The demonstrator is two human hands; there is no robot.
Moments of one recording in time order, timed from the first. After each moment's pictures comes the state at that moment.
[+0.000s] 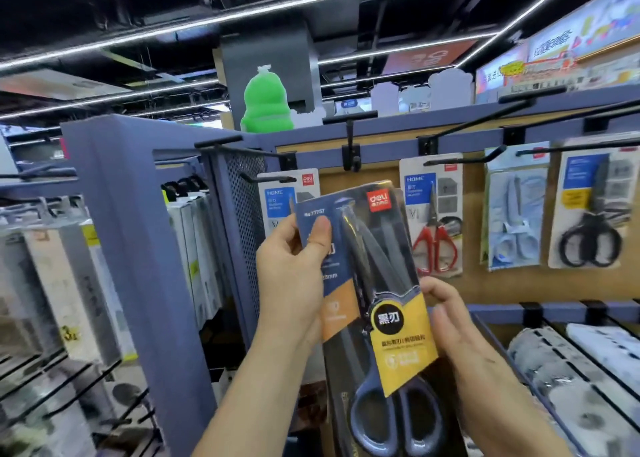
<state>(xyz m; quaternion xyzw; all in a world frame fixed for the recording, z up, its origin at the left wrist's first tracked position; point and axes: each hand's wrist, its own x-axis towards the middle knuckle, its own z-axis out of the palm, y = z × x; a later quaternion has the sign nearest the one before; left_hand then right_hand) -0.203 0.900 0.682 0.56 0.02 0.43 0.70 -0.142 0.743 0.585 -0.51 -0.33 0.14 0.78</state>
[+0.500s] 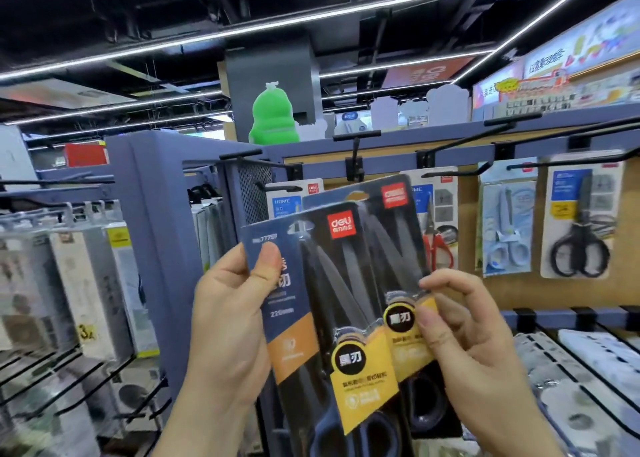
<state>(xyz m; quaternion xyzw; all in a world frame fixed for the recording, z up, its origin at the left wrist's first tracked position) -0.279 0.913 0.679 0.55 -0.02 0.43 0.71 -0.181 0.743 0.616 -0.49 -0.42 -0.03 0.76</state>
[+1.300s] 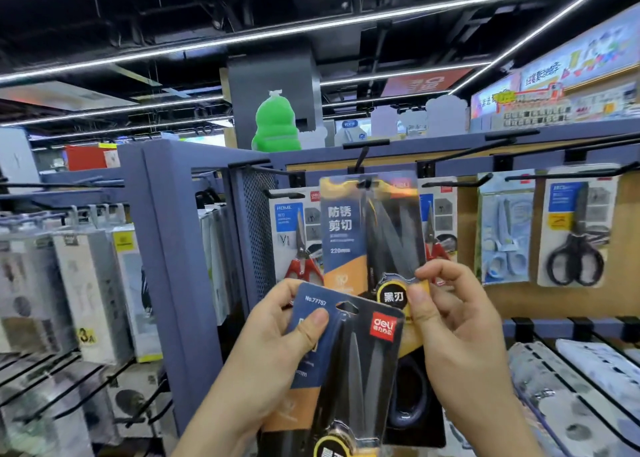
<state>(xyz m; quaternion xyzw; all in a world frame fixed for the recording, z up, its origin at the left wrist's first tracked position) -0.280 0.920 0.653 0.73 0.01 0.25 0.64 -0.182 0.763 0.628 -0.51 -0.37 -0.14 0.76</state>
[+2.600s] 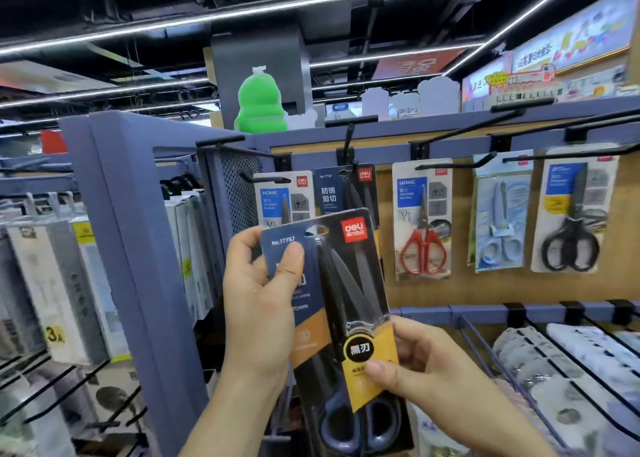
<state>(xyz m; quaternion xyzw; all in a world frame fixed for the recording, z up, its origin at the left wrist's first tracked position) -0.246 0.903 0.668 0.59 -0.03 0.46 0.67 -0.154 0.750 0.599 -0.63 -0.42 0.20 0.62</state>
